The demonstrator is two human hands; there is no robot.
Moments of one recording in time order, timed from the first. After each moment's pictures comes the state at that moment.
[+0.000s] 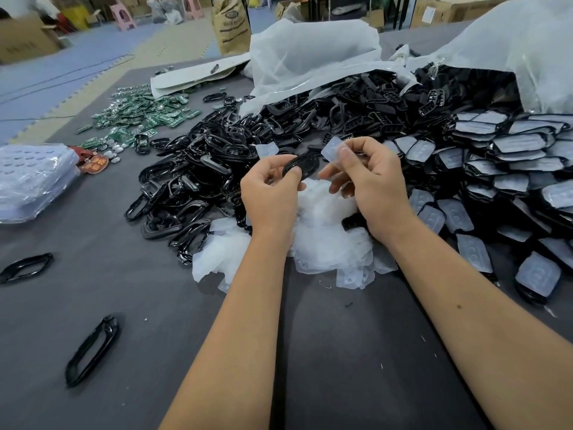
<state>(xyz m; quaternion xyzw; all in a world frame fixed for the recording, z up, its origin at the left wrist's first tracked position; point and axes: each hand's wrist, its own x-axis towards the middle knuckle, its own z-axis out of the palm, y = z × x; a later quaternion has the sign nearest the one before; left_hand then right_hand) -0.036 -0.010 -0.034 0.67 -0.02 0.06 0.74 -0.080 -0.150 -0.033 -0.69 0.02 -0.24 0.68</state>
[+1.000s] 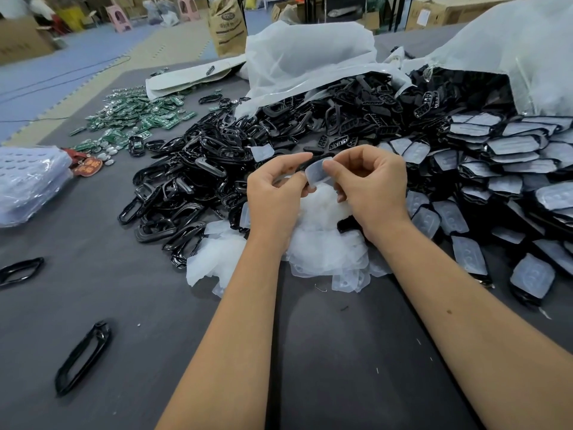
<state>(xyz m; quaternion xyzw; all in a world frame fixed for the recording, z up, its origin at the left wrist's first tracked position) -0.036 -0.012 -0.035 0.66 -0.14 0.03 0.74 -0.074 -0.152 -0.042 -0.71 0.08 -0.33 0.62</state>
